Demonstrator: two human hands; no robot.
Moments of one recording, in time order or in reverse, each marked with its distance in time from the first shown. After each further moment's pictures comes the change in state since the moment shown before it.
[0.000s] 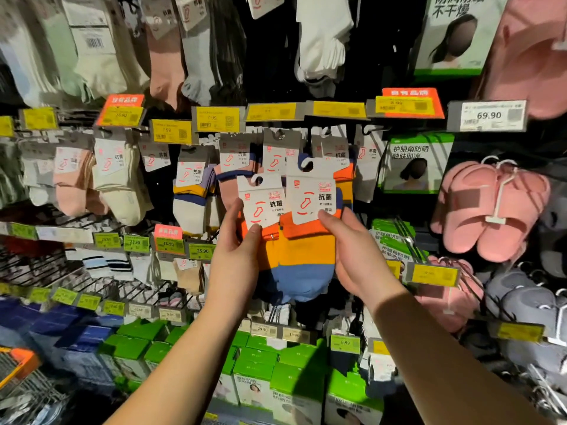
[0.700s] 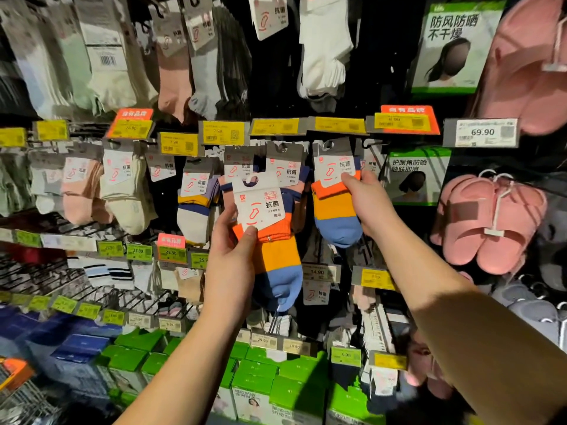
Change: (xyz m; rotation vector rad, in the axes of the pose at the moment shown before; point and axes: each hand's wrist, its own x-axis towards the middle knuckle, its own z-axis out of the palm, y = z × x) left_hand 0.000 0.014 -0.002 -0.172 0.042 0.017; right_hand 0.100 -0.049 -0.027 -0.511 0.204 -0.152
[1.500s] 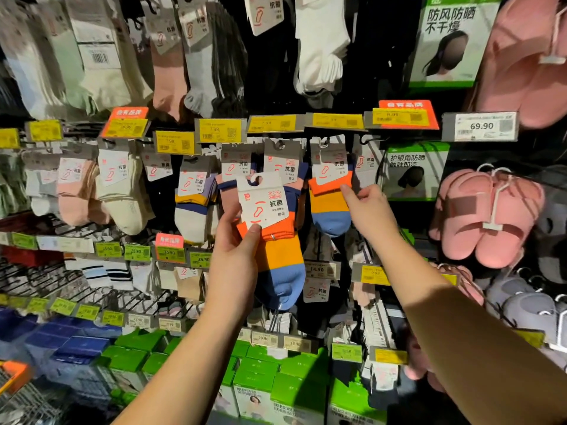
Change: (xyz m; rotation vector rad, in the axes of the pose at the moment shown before) left_hand 0.004 -0.002 0.003 0.025 -0.051 0.003; right_hand -0.015 0.024 -0.014 -0.549 0.160 0.007
